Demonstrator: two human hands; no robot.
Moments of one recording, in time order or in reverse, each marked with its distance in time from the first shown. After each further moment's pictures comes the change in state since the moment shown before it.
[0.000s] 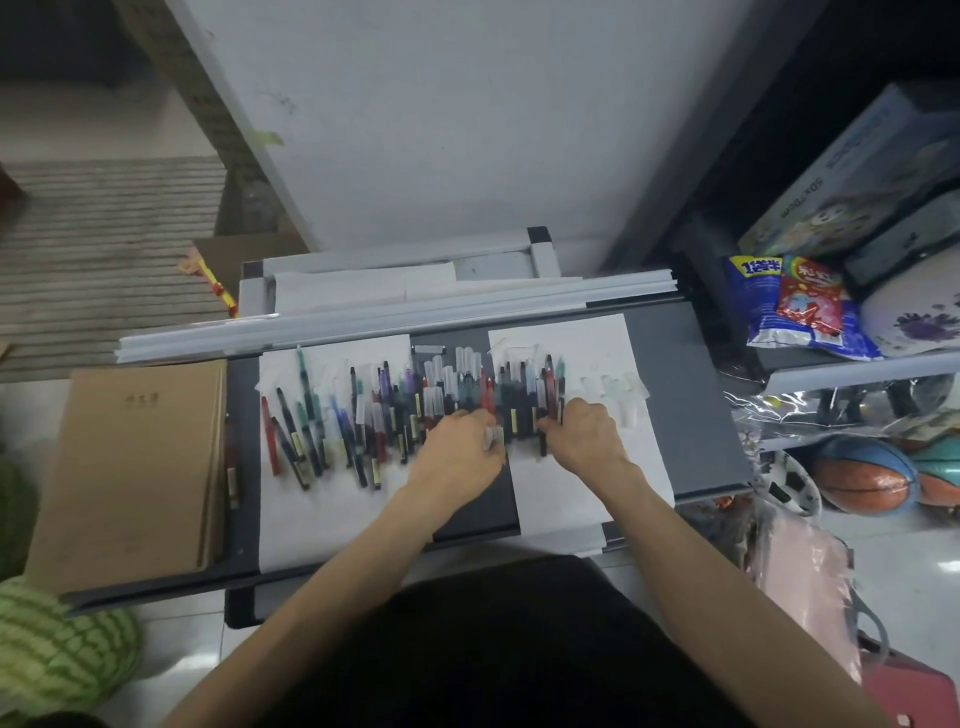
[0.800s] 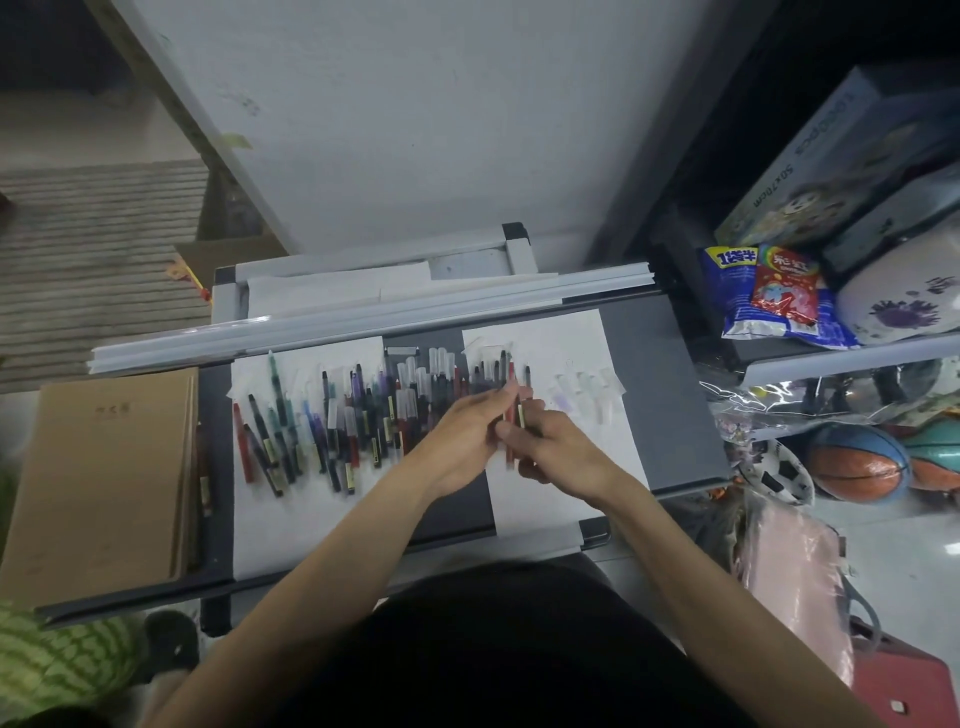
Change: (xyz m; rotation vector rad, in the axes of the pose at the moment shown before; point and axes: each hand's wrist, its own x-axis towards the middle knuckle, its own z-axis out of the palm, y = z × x) left_hand 0.014 0.054 -0.003 -1.379 -0.335 -0.188; right_hand -0.038 0.009 -0.028 0.720 -0.404 -0.295
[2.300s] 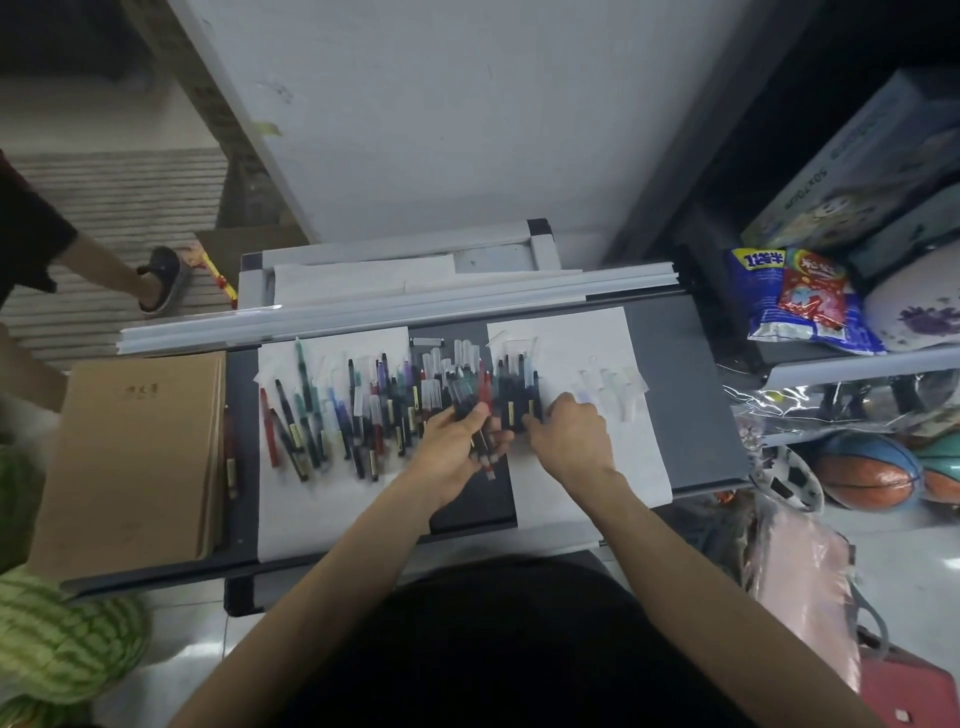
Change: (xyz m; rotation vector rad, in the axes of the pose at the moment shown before) left_hand 0.000 -0.034 -0.056 -0.136 0.325 -0.012; right_hand 0.043 0.030 0.025 -0.748 0.489 0.230
